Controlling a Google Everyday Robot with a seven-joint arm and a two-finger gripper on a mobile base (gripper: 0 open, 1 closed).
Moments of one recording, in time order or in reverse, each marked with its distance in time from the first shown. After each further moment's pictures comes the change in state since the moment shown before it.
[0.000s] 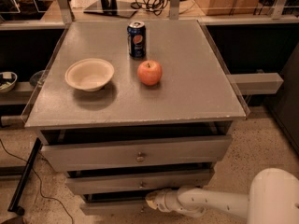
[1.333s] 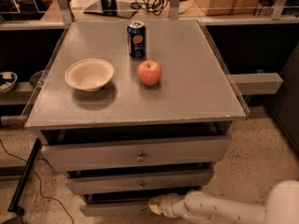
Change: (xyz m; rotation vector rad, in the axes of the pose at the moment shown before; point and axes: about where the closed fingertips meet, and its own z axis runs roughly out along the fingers) arm 0.013 0.009 -0.023 -0.021 -0.026 0.050
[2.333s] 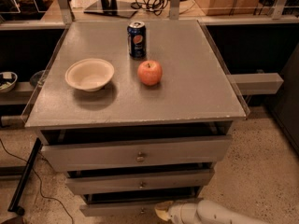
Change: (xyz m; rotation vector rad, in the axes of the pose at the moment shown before) arm 0.019 0.010 -0.048 -0.004 -0.077 0.100
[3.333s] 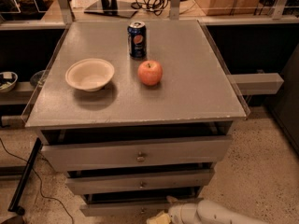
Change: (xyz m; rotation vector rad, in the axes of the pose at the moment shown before) arm 0.000 0.000 0.000 0.000 0.000 0.000
